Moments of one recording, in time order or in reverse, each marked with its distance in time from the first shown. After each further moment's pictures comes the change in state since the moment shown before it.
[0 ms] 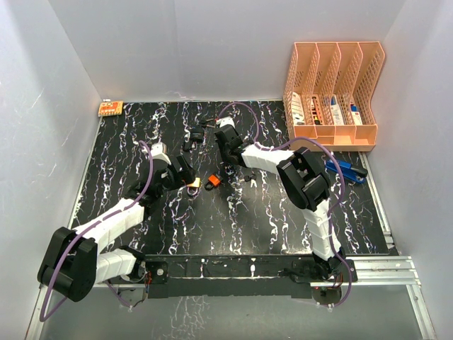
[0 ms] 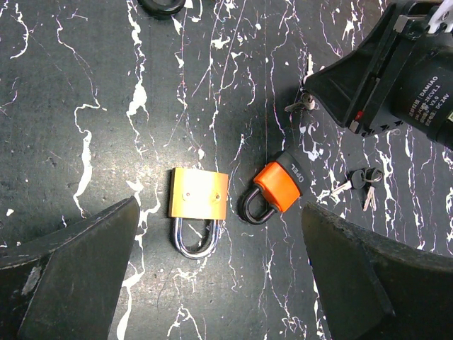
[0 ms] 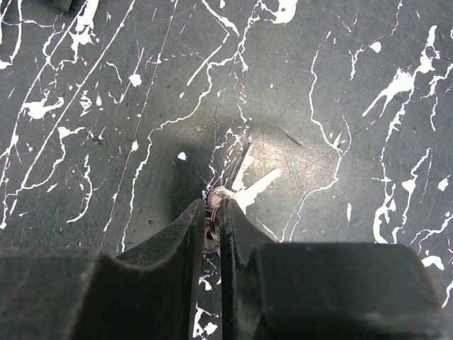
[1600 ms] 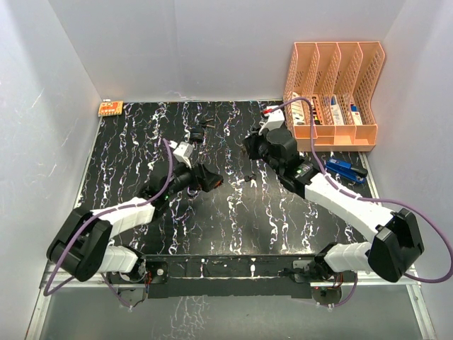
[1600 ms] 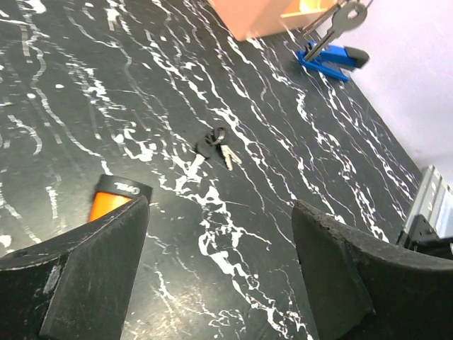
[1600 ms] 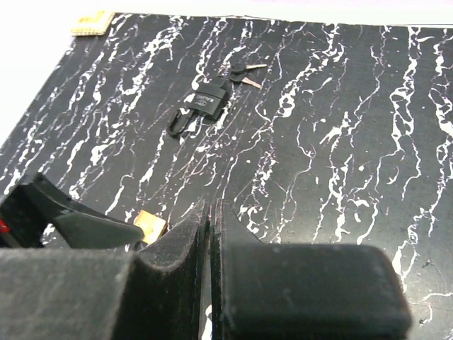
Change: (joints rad) left arm -0.071 0.145 -0.057 0.515 0.459 0.139; right arm 0.000 -0.873 -0.539 0.190 -0.084 0.106
